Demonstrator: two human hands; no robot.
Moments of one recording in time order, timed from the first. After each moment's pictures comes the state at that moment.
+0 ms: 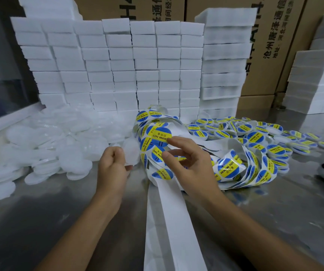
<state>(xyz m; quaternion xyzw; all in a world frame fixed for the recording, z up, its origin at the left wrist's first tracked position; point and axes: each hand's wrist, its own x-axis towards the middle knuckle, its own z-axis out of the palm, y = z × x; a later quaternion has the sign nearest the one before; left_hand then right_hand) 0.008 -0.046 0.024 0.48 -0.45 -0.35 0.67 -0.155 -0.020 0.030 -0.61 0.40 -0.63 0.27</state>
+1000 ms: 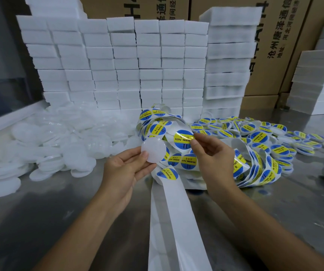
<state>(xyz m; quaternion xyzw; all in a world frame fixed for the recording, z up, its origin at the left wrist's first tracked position) 0.005 -0.033 0.029 0.34 -0.38 -0.57 0.64 -0.178 -0.042 0.028 -0.46 0.45 -0.72 0.27</state>
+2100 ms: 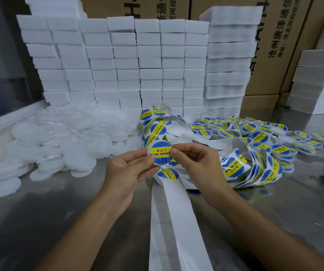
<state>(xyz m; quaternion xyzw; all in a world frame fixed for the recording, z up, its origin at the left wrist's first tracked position) 0.003 -0.029 0.032 0.36 -0.39 -0.58 0.62 -0.163 -0.025 0.033 -0.54 0.39 -0.63 0.39</state>
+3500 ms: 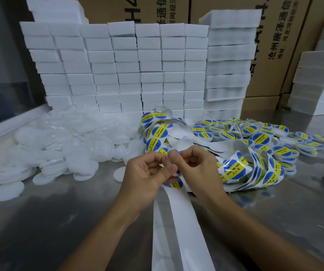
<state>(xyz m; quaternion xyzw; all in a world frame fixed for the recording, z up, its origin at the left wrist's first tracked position) -0.016 -0.015 0.033 0.31 -0.59 -0.48 0.57 -0.156 -0.028 0.022 -0.59 0.42 -0.63 0.28</state>
